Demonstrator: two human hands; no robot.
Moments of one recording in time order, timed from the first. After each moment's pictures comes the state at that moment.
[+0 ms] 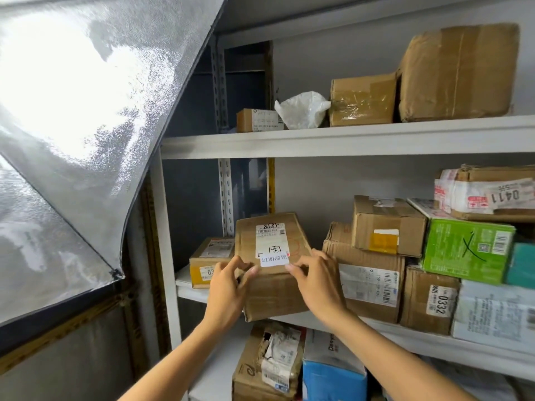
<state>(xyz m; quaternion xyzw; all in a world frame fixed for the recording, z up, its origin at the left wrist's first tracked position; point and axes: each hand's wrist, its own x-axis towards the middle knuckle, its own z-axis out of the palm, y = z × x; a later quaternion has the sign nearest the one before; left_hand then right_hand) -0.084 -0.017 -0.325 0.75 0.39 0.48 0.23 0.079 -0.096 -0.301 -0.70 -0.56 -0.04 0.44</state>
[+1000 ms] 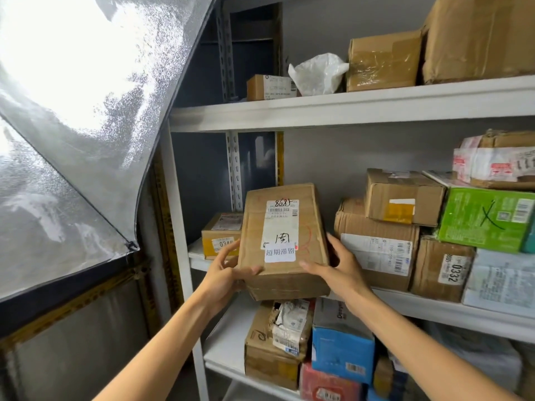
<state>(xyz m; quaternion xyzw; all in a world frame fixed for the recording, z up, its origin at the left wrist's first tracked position) -0.125 -0.008 -0.345 0.54 0.29 0.41 0.68 0.079 -0.126 -0.324 -0.62 -0.46 0.27 0.57</state>
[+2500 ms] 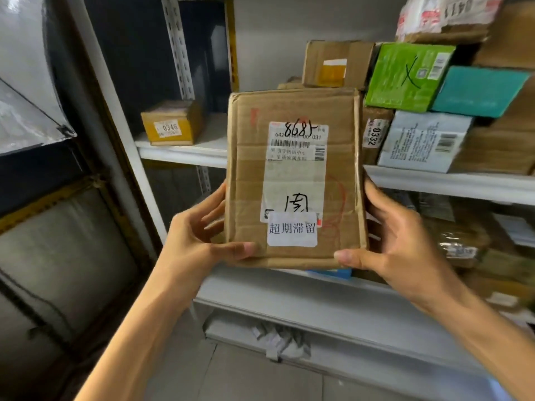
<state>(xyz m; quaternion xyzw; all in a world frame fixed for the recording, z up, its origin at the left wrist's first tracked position) -0.124 -0.252 -0.383 0.66 0.25 0.39 0.59 0.112 -0.377 -0.379 -0.58 -0.57 0.23 0.54</state>
